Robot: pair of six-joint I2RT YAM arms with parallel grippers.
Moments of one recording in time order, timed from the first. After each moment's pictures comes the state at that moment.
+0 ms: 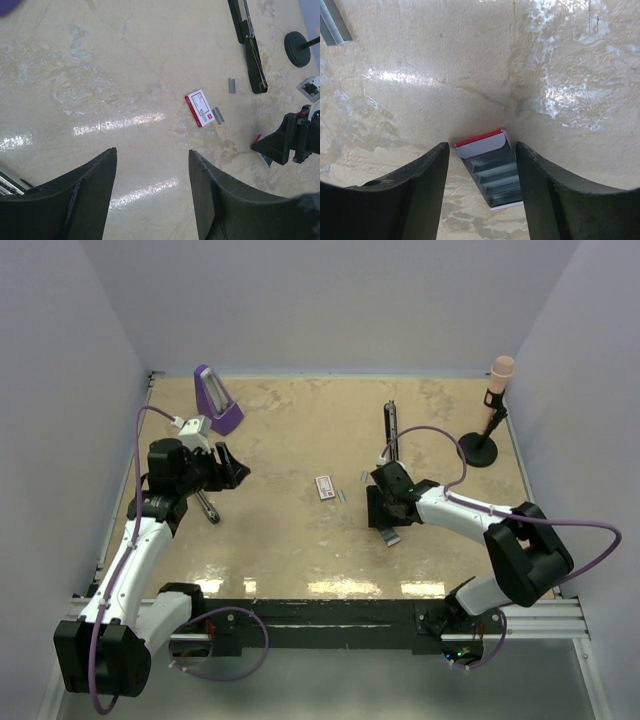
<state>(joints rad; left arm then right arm) -0.06 0.96 0.73 -0.28 0.40 -0.31 0.59 1.48 0.77 -0.41 0.14 0.53</state>
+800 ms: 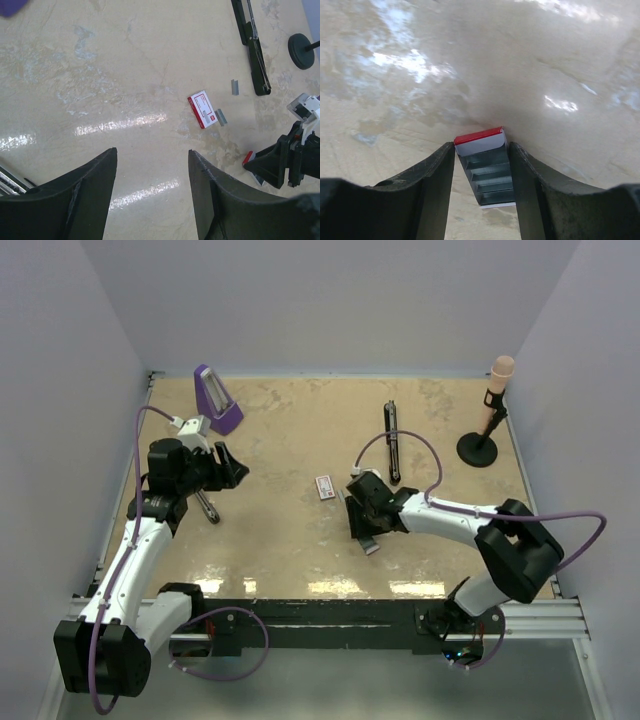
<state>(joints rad) -0.06 0.96 0.73 -0.28 0.39 -0.31 0.76 1.50 0.77 -0.39 0.14 0.58</state>
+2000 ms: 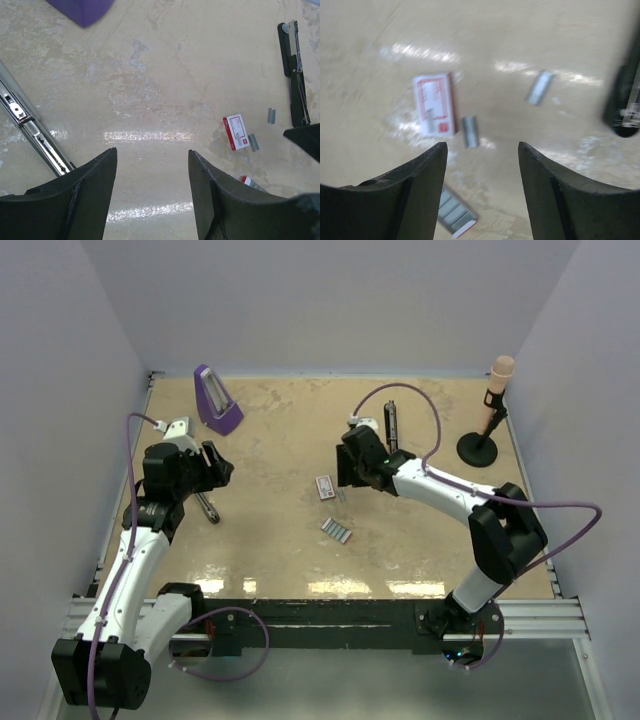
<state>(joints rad) -0.06 0.88 0.73 -0.33 0.15 -0.33 0.72 1.64 1.12 -0.36 0.23 0.46</state>
